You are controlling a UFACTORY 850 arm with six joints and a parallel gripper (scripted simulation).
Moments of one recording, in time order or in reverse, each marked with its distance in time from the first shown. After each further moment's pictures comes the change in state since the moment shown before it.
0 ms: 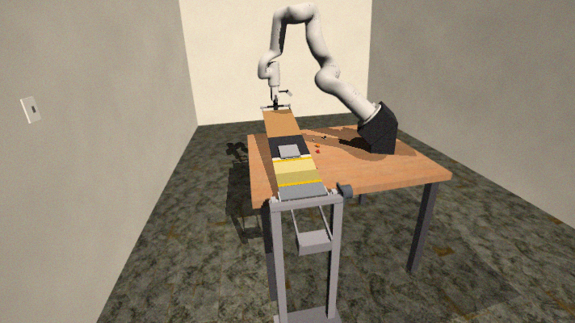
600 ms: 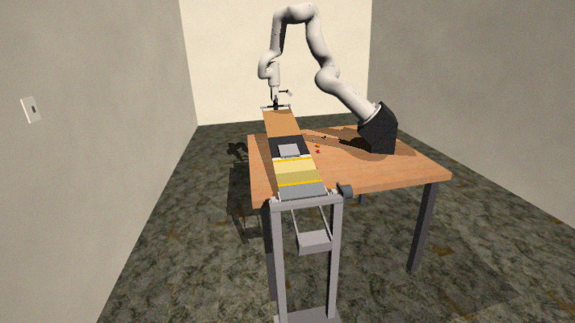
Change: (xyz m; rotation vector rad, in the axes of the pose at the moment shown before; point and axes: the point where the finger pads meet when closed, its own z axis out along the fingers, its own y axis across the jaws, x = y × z) arm 0.000 0.000 0.000 0.001 0.001 0.000
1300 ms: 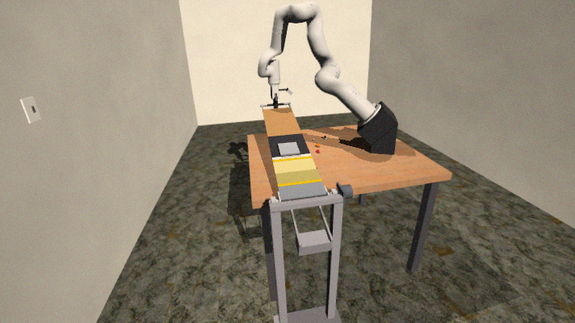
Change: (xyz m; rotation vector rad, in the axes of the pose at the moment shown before) arm 0.000 0.003 -0.012 0.002 -0.001 -0.001
